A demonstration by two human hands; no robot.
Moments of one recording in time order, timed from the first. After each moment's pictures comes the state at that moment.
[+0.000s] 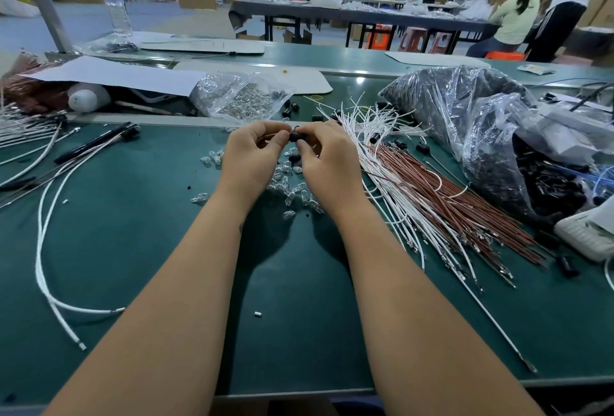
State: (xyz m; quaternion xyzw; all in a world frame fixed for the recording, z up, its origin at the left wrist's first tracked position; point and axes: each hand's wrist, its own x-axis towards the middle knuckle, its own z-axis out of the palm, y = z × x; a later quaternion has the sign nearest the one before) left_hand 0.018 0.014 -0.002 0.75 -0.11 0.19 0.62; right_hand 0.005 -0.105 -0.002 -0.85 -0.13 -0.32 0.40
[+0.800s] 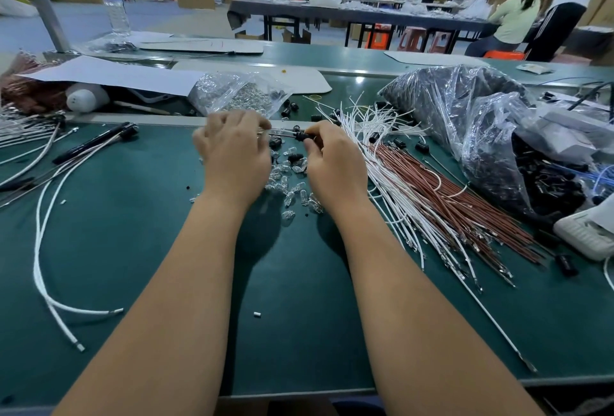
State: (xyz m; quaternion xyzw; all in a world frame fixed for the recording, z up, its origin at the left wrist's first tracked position) left_hand 0.022 0.027 -0.005 0.90 -0.06 0.37 0.24; right_hand 0.005 -0.110 -0.003 -0.89 -0.08 -0.29 0.34
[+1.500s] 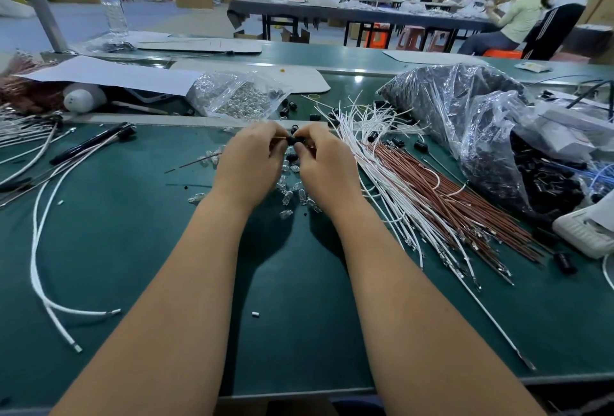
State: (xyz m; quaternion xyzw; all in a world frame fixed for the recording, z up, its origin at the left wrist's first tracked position) left_hand 0.019 0.019 -0.004 0.89 -0.16 0.31 0.31; right_hand 0.005 -0.108 -0.005 -0.88 -0.10 -0.26 0.38
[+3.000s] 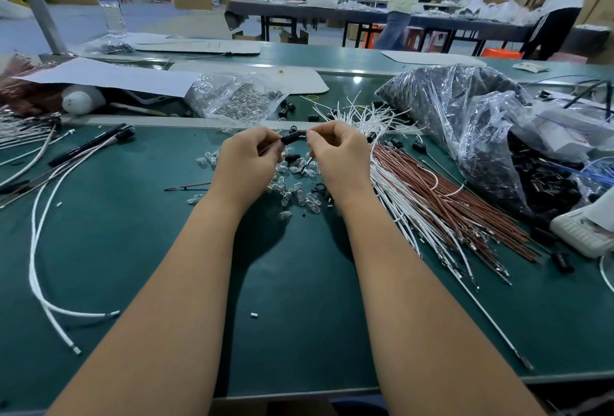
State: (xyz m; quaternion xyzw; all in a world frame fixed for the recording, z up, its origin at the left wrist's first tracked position) left_hand 0.021 0.024 -0.011 0.84 -0.14 0.24 0.46; right_hand 0.007 -0.117 0.004 -0.77 -0.01 -0.24 0.59
